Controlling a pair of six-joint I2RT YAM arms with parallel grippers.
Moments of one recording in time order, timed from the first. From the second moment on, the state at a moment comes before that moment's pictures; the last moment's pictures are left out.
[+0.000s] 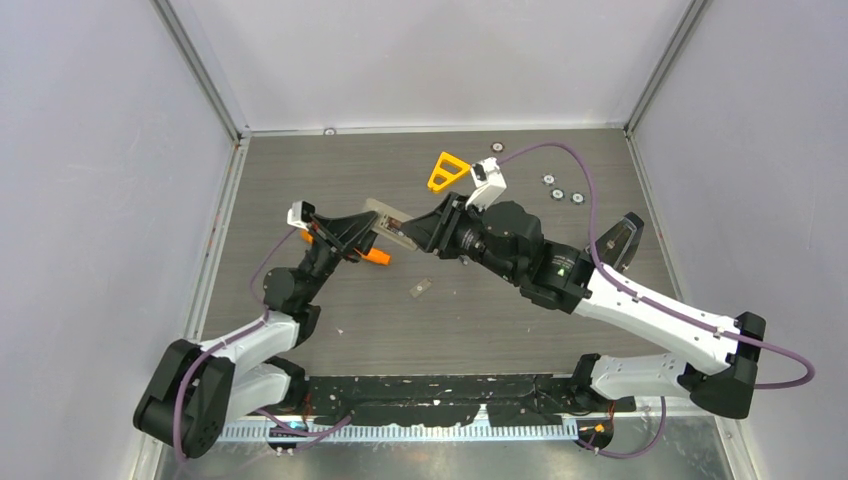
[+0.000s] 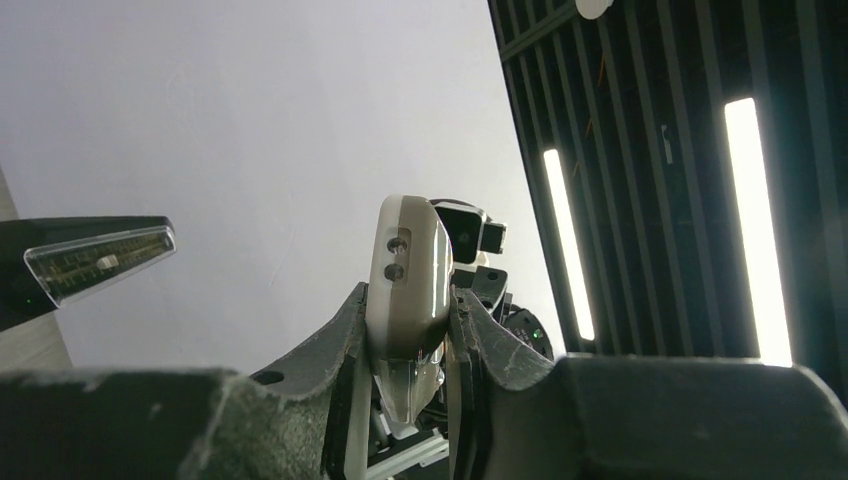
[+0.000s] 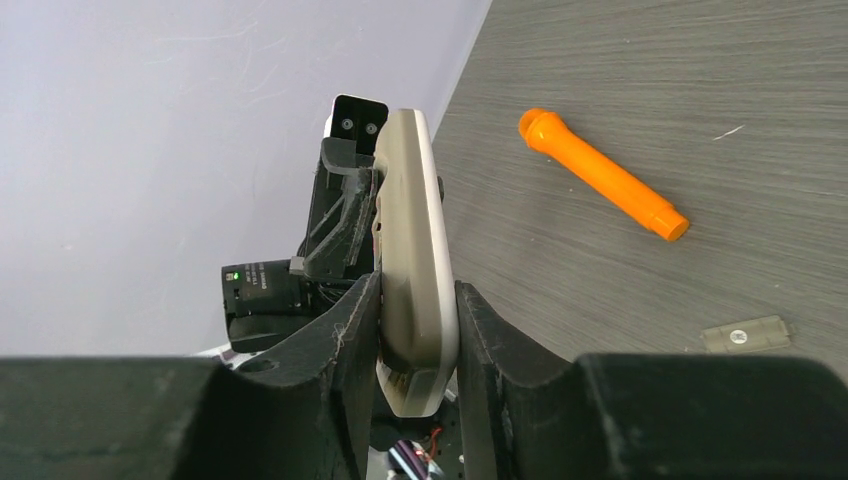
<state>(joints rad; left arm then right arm) -0.40 1.11 0.26 1.37 0.31 -1.84 1.04 1.16 1.16 -0.18 0.23 0.88</state>
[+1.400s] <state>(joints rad) -0.41 0.84 0.22 1.00 0.45 -1.48 0.98 1.00 1.04 -0.25 0.11 0.79</state>
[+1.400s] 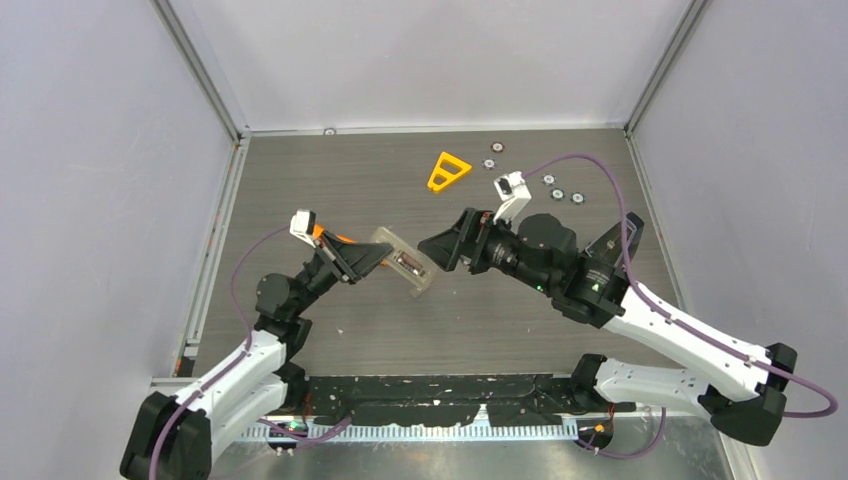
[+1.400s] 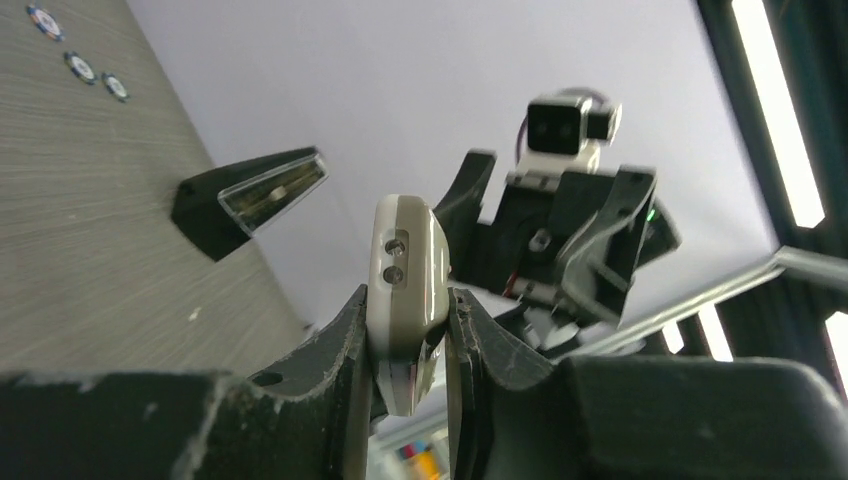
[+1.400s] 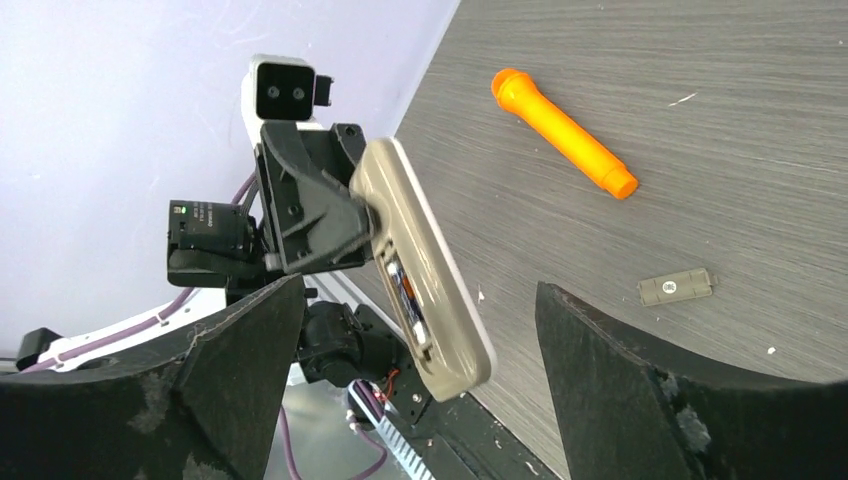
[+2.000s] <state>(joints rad) -0.41 0.59 0.48 0.25 0.88 -0.64 0.77 1.16 1.02 -0.51 0.14 0.57</state>
